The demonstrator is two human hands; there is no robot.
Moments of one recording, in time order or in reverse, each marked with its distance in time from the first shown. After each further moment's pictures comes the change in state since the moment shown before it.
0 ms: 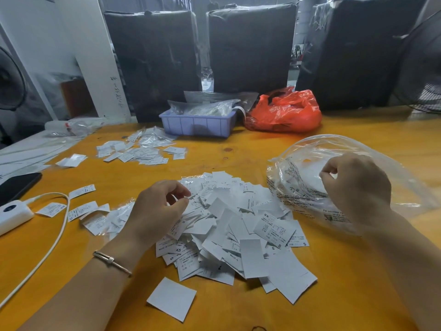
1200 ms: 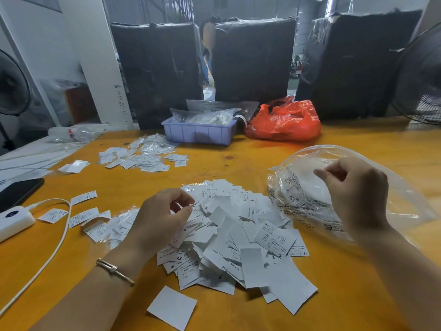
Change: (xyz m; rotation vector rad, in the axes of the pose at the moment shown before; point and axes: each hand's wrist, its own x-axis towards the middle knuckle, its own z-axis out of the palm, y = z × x) left_hand -0.003 0.004 0.001 -0.037 -0.021 0.011; right_hand -0.002 -0.002 0.005 0.410 0.309 -0.090
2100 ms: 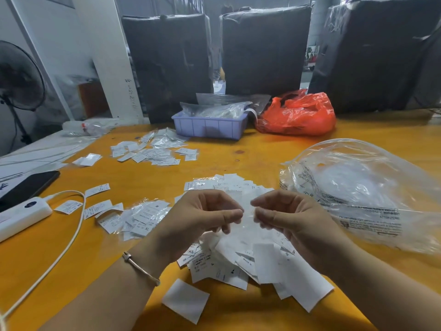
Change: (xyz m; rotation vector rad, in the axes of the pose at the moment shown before) left_hand -0.012 0.031 0.004 -0.718 -0.463 -0.060; right_hand -0.054 -0.080 0.008 1.200 -0.898 0.549
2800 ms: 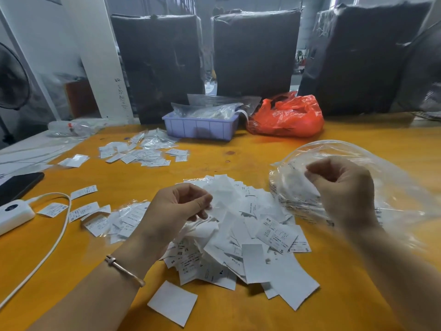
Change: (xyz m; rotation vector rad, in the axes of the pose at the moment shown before) left_hand 0.005 -0.006 -0.008 0.011 0.345 -0.017; right_hand 0.014 -0.017 -0.062 -0.712 0.746 -0.416
